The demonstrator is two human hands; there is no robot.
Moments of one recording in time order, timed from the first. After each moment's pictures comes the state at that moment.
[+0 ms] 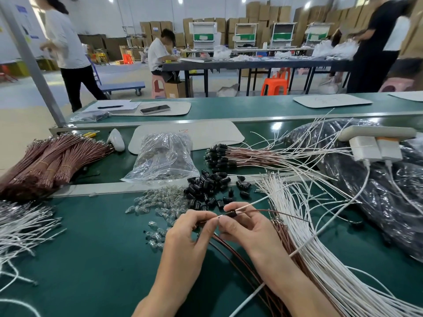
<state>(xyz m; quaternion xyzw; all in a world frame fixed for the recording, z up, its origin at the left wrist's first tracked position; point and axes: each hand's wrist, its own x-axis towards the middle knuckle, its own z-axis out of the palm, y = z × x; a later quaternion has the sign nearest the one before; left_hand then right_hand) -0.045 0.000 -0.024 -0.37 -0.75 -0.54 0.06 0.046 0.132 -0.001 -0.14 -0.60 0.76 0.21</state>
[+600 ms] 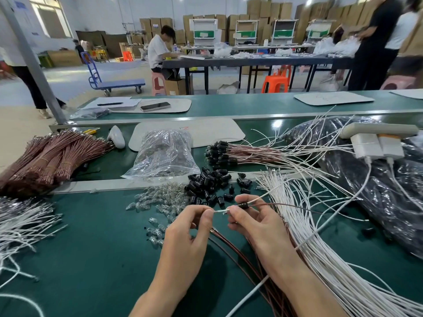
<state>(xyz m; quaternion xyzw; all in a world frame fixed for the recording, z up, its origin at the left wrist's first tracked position) -0.045 -0.002 -0.023 -0.36 -0.76 -0.54 0.06 0.043 0.140 -0.002 -0.18 -0.55 0.78 0.25</state>
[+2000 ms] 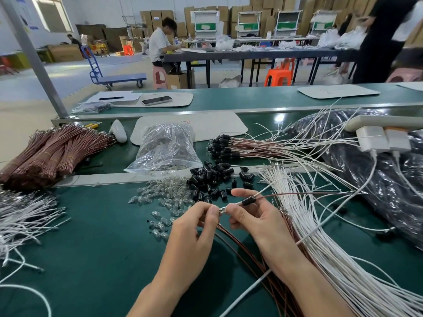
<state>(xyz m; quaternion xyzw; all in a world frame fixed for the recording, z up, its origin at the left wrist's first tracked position) -0.041 -0.002 -0.024 -0.37 -0.75 -0.54 0.00 0.050 0.133 0.005 -0.17 -0.63 0.73 0.22</state>
